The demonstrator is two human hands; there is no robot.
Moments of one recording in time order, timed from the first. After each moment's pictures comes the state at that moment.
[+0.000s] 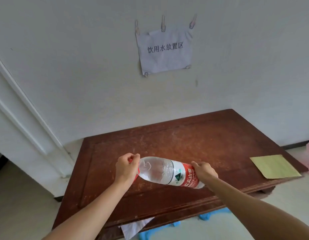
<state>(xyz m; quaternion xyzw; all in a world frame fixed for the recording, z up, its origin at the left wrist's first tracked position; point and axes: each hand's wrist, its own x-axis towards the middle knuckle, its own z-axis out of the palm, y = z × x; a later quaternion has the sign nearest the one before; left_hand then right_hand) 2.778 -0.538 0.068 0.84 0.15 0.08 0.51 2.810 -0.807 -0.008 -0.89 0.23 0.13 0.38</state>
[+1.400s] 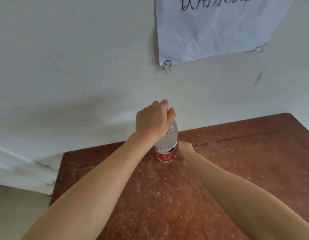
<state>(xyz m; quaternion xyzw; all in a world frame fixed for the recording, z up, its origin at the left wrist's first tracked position) 3.196 -0.543 0.097 0.98 -0.08 0.14 0.13 3.195 -0.664 -0.037 -0.68 0.35 0.24 0.59</state>
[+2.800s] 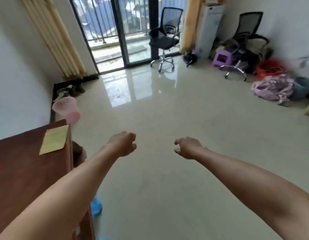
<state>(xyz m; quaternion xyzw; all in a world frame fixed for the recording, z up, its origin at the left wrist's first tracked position) 2.600 -0.880 0.057 0.57 -0.81 -0.11 -0.13 2.351 -0.829 0.010 -0.67 0.71 0.09 0.20</state>
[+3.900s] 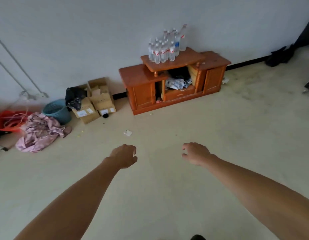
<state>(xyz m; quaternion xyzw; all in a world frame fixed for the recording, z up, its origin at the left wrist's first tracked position) 1.479 -0.655 0.032 -0.14 -0.97 -0.01 -0.20 1.509 -0.367 -0.006 0.03 0.97 -0.11 0.20</state>
